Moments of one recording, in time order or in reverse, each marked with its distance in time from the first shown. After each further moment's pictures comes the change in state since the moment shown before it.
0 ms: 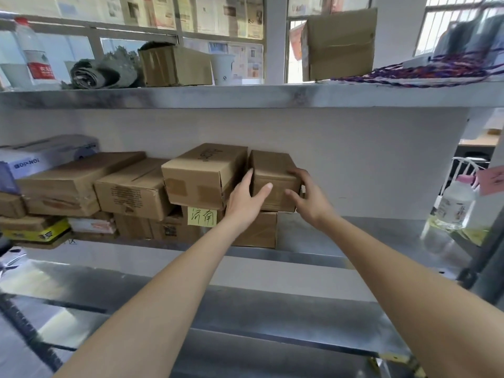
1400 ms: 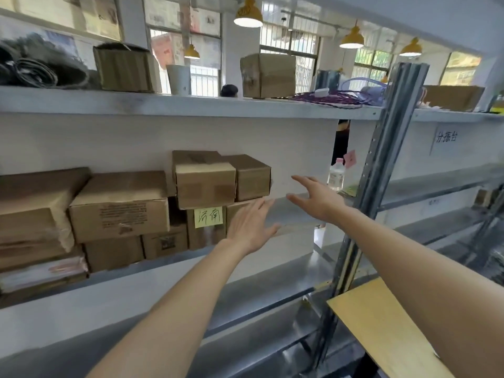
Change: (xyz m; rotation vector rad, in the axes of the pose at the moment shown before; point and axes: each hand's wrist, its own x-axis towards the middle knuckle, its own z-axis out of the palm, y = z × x) left_hand -0.065 -0.053 -0.100 0.382 -0.494 0.752; right_hand -0.113 -0.172 0.032 -0.805 0.149 0.523
